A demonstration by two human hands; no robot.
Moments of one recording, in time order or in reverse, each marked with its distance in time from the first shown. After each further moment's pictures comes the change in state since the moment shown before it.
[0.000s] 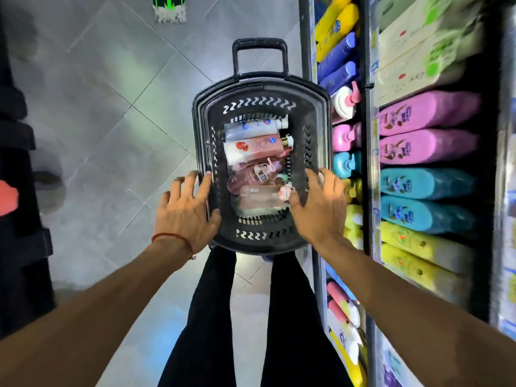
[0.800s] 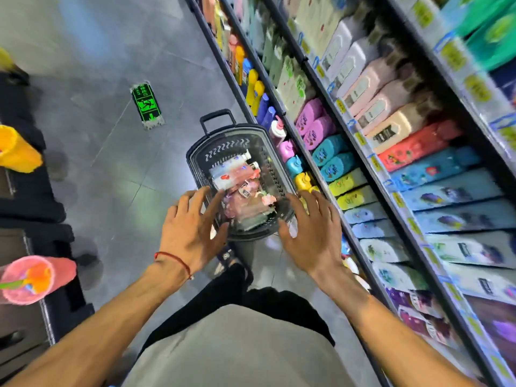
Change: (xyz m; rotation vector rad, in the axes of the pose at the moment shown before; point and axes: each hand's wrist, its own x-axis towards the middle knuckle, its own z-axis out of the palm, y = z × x) left_hand -0.214 -0.003 -0.149 0.143 0.314 0.489; right_hand -0.294 -0.046 -0.142 -0.078 0.376 0.042
